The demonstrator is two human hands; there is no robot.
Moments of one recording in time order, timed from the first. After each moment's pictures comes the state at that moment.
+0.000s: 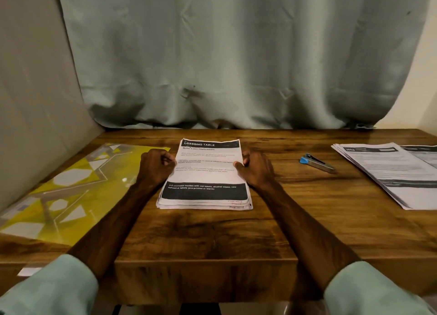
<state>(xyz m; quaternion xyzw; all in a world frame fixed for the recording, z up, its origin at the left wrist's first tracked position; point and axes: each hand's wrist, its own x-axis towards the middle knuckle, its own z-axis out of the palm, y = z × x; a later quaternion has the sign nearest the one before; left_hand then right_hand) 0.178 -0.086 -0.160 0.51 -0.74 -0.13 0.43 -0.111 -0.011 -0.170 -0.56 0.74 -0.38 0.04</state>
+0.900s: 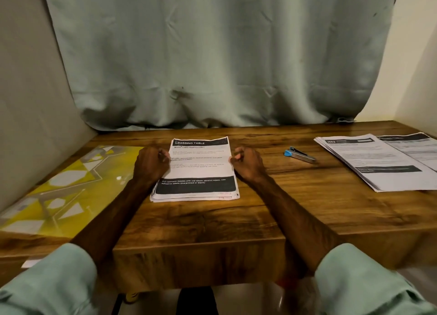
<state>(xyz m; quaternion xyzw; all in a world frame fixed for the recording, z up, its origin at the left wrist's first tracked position) 0.167 -0.081 -0.150 0.54 -0.74 -0.08 0.38 -0.112 0.020 -0.160 -0.53 0.70 -0.47 0.09</state>
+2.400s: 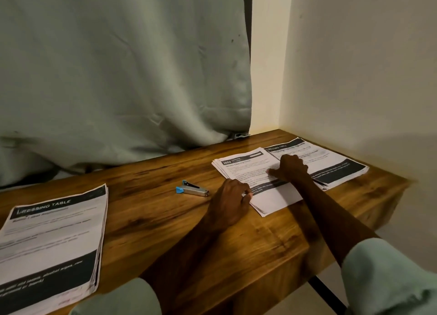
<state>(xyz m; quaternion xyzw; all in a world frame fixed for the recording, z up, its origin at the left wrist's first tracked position) -0.295 0.082 -0.176 0.15 -0.94 -0.16 0.27 -0.508 0.172 -0.117 -0.27 0.95 -0.17 0.03</state>
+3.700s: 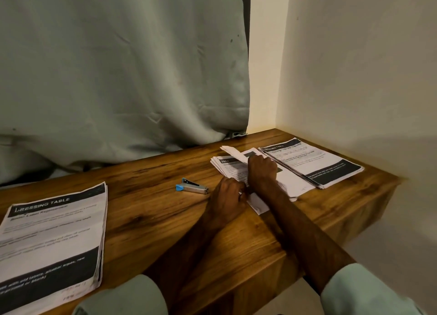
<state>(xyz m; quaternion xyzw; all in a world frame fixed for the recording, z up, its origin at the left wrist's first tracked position) -0.289 0.084 -0.172 0.17 -0.94 -0.14 0.26 -0.401 0.142 -0.109 -0.34 0.93 -0.02 -0.16</state>
